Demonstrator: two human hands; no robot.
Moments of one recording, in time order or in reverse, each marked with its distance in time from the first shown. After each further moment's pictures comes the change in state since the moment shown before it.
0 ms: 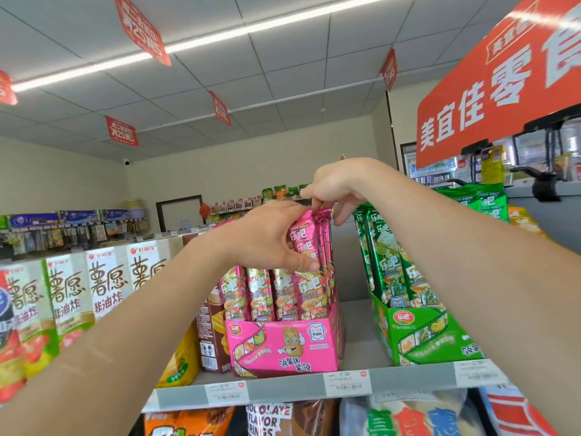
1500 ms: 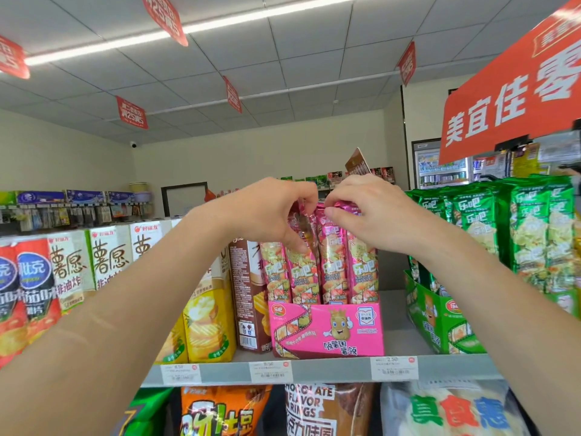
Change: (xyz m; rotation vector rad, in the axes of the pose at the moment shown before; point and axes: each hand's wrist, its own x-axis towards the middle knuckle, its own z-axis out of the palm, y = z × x) left_hand -0.037 -0.054 -0.019 -0.035 0.069 0.054; right_hand -0.036 0.008 0.073 -0.315 0.509 -0.484
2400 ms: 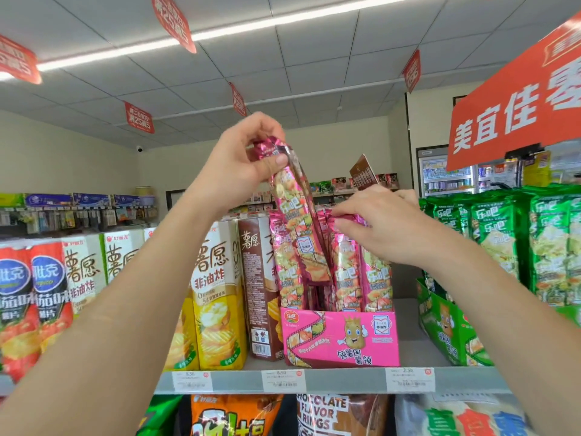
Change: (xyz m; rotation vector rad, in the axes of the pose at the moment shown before) left_hand -0.017 -0.028 -0.031 -0.725 0.587 0.055; right_hand 0.002 -0.006 0.007 -0.129 -0.011 0.028
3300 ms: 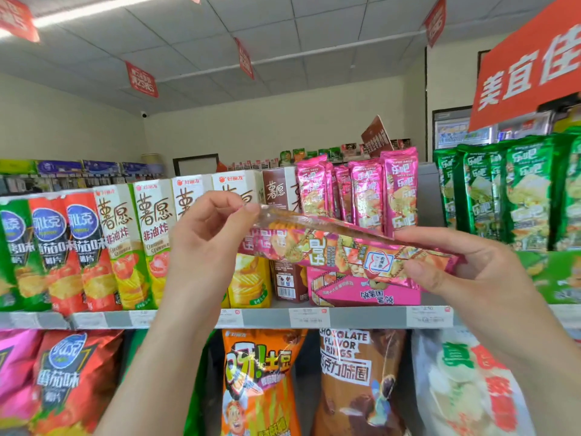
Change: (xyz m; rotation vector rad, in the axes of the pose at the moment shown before) left_hand -0.168 0.017 0.019 -0.223 0.473 -0.355; right_hand -0.138 -0.039 0.027 1.309 0.215 0.226
